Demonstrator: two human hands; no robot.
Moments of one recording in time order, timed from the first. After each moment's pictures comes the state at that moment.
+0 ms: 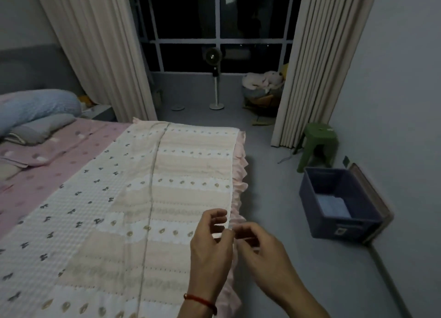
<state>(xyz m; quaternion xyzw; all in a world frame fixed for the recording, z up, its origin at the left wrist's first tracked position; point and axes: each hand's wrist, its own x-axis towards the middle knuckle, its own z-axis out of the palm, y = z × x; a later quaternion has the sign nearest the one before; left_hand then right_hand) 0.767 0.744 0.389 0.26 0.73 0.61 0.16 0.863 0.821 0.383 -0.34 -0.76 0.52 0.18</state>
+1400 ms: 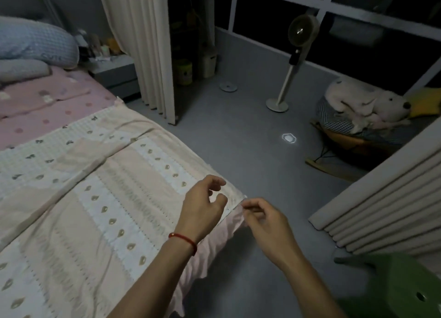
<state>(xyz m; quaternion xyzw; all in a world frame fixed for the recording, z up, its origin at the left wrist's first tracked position) 0.204 1.700 0.351 0.10 0.84 0.52 0.08 0.288 1.853 0.344 -0.19 -0.83 0.52 0.03</state>
